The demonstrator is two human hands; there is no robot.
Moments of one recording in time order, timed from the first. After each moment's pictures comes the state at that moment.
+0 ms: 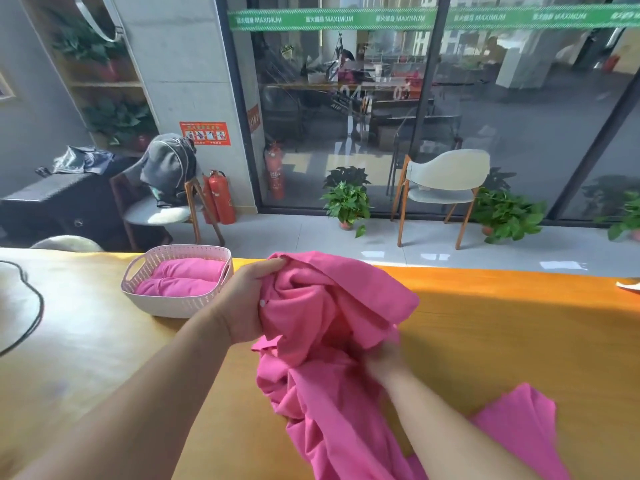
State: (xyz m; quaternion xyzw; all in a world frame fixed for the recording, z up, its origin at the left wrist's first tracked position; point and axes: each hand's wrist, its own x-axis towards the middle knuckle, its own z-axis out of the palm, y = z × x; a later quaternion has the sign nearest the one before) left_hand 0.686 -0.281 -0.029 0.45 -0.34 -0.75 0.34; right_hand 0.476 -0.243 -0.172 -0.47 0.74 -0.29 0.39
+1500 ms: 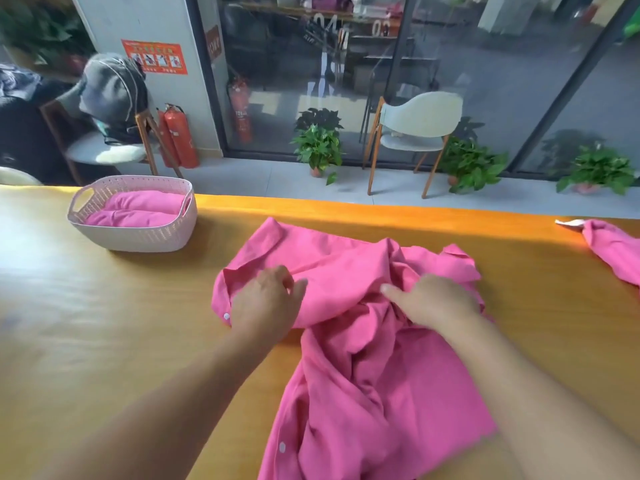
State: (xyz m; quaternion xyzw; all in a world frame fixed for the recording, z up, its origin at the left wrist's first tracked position) left_hand 0.626 -0.194 -0.127 0.68 -0.69 -0.19 0.18; right_hand 0.385 -0.163 -0.093 -0.57 0.81 0.07 0.13
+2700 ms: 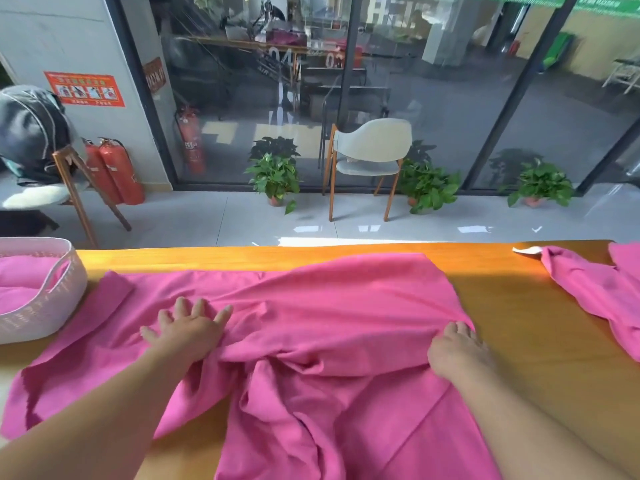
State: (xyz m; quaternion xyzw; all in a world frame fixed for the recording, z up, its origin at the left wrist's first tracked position) left_hand 0.590 -0.350 -0.199 0.74 -0.63 -0.19 -0.10; right_hand 0.211 -0.214 -0.189 -0.37 0.91 0.12 0.14
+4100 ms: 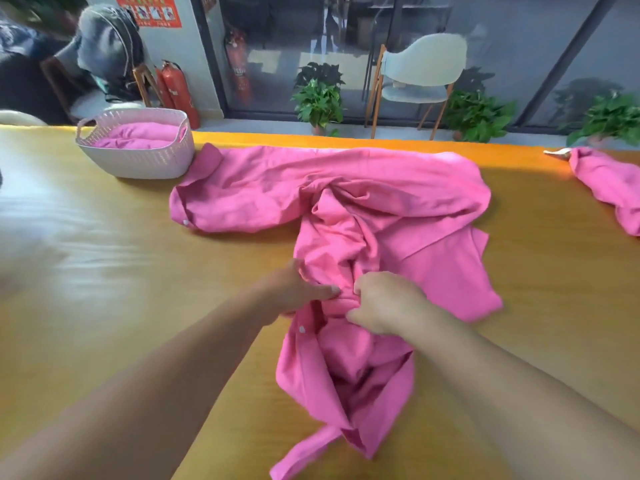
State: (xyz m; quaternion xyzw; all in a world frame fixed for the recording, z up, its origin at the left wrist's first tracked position) left_hand 0.599 -0.071 -0.141 0.63 -0.56 -0.54 0.06; right_hand 0.439 -0.023 -0.111 -0.68 0.69 0.14 0.19
